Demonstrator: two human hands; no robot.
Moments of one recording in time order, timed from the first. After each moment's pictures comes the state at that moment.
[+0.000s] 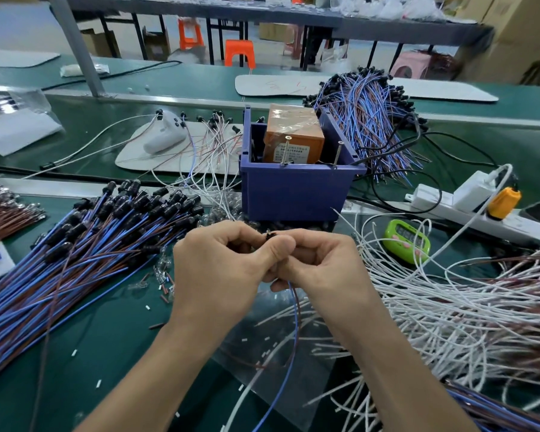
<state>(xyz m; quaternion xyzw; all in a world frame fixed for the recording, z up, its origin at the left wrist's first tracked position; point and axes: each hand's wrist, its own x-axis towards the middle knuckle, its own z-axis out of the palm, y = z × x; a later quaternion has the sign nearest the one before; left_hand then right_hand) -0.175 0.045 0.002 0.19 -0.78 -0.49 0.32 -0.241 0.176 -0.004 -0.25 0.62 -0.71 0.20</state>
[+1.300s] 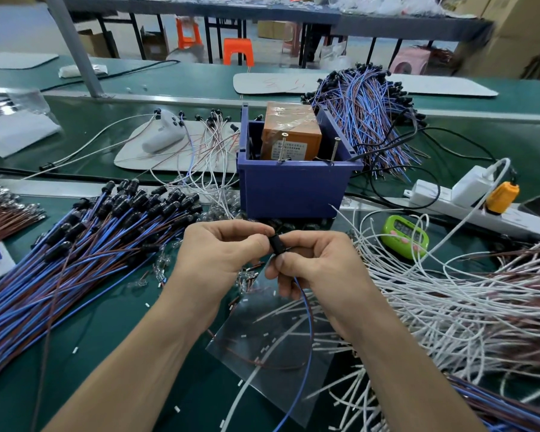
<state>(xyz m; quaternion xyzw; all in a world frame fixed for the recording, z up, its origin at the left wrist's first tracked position) -0.183 0.034 0.008 0.19 -0.67 -0.70 0.17 -0.245 0.179 -0.003 -0.21 0.65 -0.69 0.25</state>
